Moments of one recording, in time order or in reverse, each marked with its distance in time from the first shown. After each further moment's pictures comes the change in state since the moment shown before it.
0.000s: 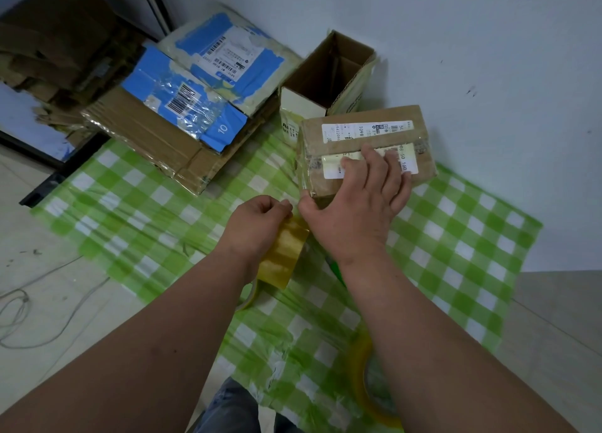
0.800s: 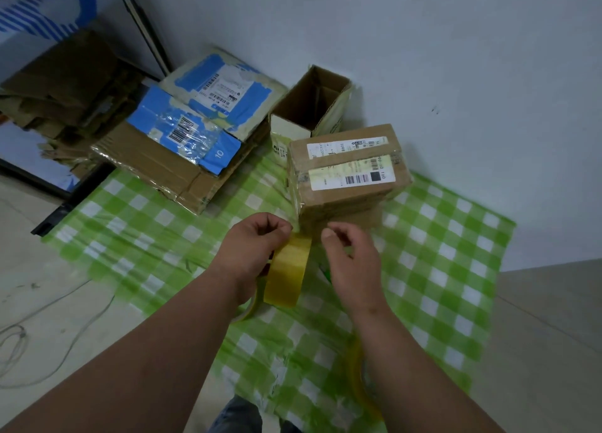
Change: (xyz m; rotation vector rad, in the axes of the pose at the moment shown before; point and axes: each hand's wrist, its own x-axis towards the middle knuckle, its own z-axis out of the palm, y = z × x) left_hand -0.035 0.007 -0.009 -0.093 -0.177 0.062; right_hand -0.053 0.010 -0.041 0.778 -0.296 0.477
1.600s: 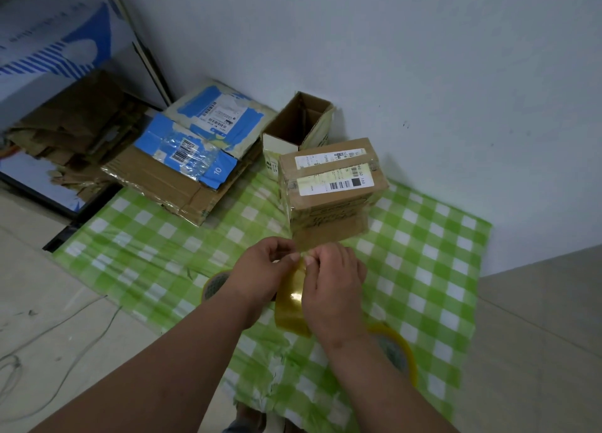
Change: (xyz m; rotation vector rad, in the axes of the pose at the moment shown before) left_hand -0.036 -0.014 0.016 0.169 -0.040 0.068; right_hand -0.054 -0.009 0.003 -0.395 0.196 -0.441
